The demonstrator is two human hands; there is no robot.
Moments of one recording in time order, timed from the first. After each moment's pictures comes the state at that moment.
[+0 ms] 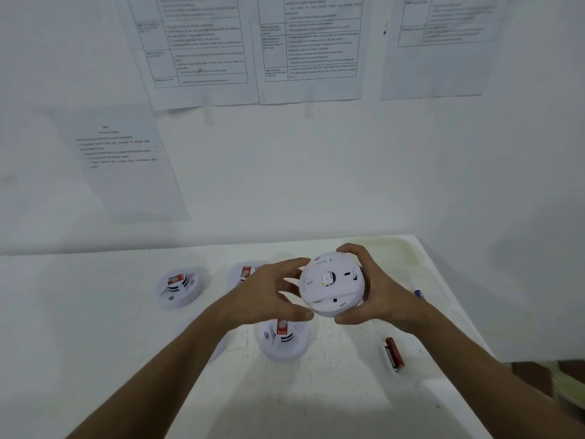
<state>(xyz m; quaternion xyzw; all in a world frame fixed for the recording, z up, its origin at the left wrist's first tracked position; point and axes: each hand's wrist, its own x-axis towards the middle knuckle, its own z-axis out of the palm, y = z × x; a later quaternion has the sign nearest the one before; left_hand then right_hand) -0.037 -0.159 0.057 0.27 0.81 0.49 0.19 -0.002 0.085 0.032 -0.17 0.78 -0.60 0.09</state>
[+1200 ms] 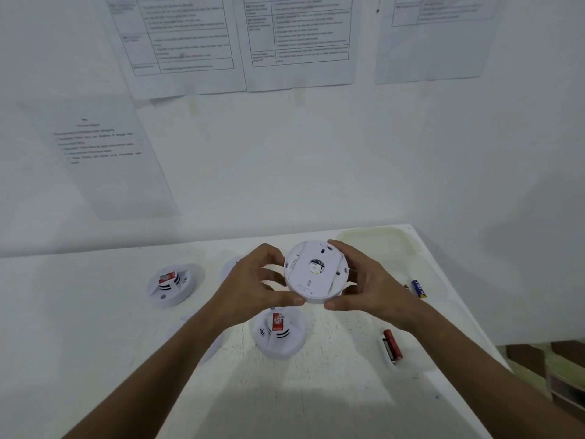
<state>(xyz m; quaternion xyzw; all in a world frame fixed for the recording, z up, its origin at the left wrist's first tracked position) -0.045 -0.165 0.041 0.19 0.81 0.54 0.11 -0.005 0.080 0.019 -0.13 0.74 -0.66 0.06</state>
